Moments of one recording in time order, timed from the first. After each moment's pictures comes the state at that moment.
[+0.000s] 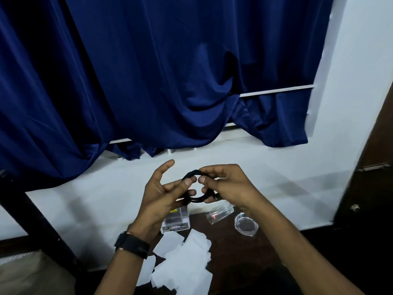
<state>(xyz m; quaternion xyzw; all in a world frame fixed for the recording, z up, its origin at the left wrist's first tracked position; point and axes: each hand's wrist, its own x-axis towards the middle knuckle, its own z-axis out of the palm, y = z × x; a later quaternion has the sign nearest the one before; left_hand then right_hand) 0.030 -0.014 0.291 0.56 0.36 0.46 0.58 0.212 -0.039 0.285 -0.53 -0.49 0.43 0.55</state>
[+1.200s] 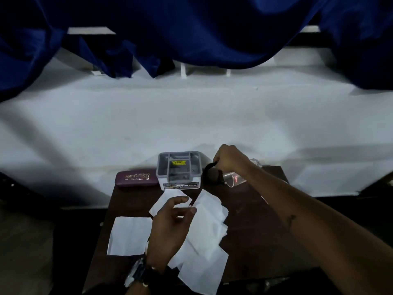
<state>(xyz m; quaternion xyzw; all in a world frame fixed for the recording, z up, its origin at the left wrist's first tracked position) 0.007 0.074 0.006 0.55 0.60 0.30 0.49 0.239 0.212 0.028 -0.76 -0.61 0.23 0.06</state>
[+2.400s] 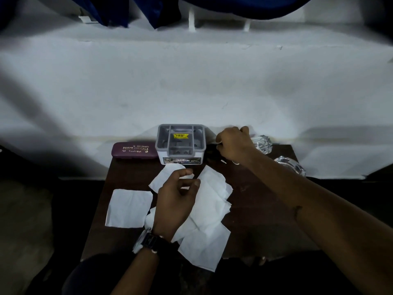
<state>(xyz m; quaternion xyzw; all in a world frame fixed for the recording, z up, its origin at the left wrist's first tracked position) 0.016 0.084 -0.022 0.55 0.59 0.35 0.47 0.239 0.202 -0.011 -0.70 -0.71 0.02 -0.02</state>
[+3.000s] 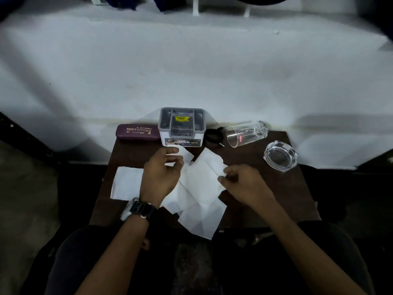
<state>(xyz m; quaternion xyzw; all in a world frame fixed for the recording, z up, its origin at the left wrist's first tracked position) -0.015 0.081 -0.007 0.58 0.62 0.35 0.41 0.208 0.023 -0.015 -0.76 -0.56 0.27 0.19</state>
